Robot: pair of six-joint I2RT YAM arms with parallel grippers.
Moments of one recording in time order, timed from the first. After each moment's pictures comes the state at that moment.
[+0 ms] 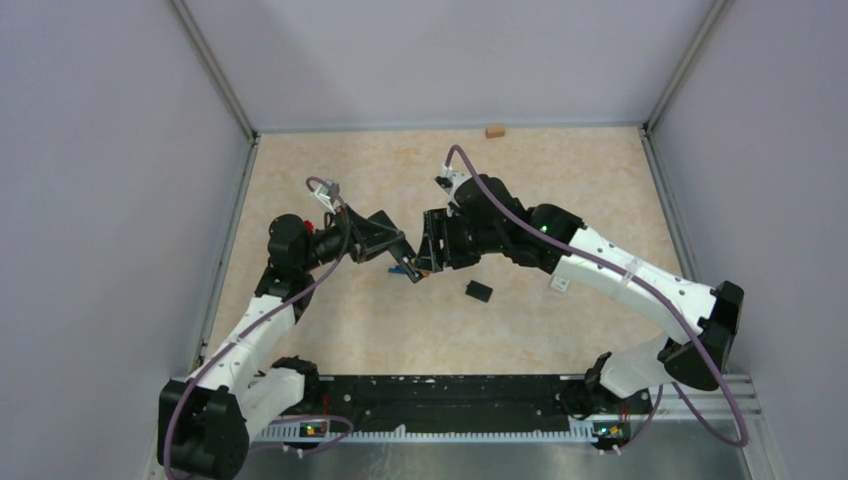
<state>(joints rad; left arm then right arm) -0.21 0.98 0.55 0.40 0.84 -1.31 0.98 1.41 1.45 -0.72 -0.09 0.66</state>
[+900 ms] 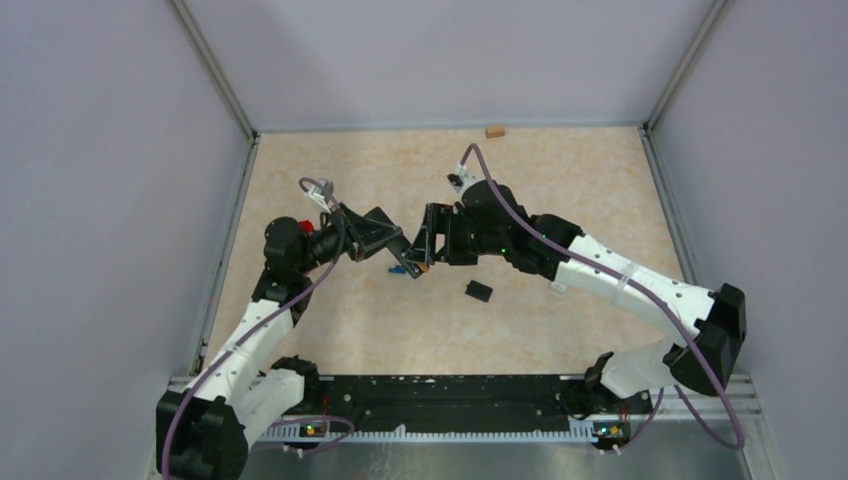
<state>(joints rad) -0.21 0.93 0.55 0.40 0.80 -1.33 0.95 1.39 1.33 -0.54 -0.10 0.81</state>
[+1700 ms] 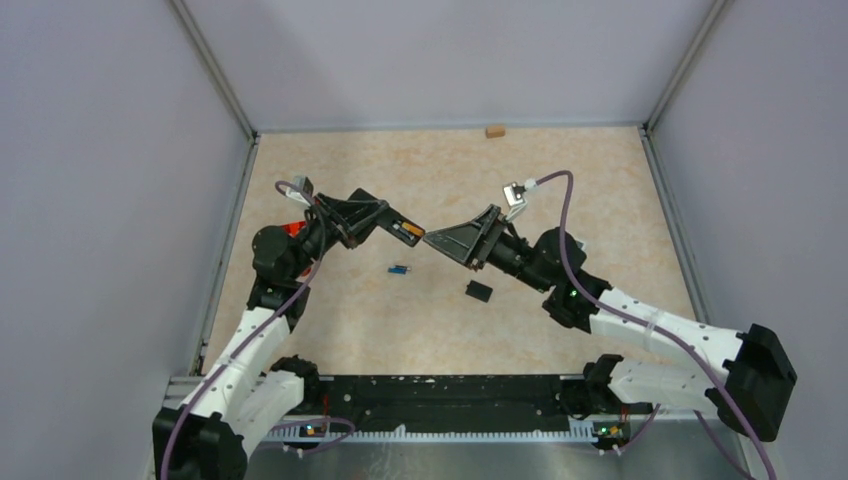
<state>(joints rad) -0.21 0.87 0.55 0.53 0.60 -1.65 0.91 1.05 0.70 0.47 -0.12 1.18</state>
